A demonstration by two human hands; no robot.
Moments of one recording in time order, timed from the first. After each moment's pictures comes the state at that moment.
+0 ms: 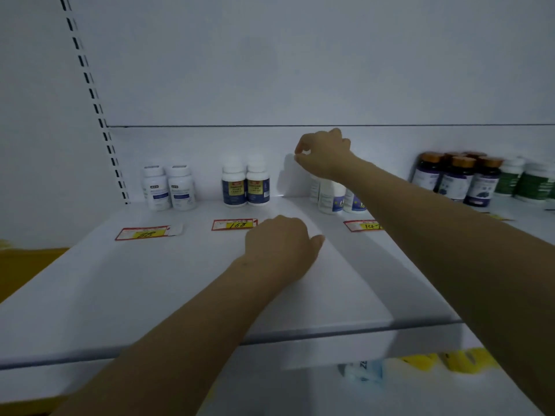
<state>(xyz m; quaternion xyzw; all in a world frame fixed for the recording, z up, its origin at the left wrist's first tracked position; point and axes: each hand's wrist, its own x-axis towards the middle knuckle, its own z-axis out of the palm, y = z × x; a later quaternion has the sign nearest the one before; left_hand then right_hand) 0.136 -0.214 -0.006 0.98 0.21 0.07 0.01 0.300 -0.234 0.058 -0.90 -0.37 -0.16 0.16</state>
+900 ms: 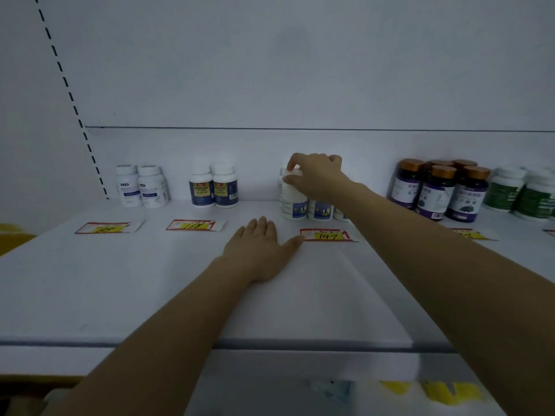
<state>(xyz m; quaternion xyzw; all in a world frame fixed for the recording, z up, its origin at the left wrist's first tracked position) 0.209 -0.238 -0.039 0.97 0.25 -0.02 0.05 0.354 -0.293 0.034 -0.87 -0.45 -0.14 0.15</state>
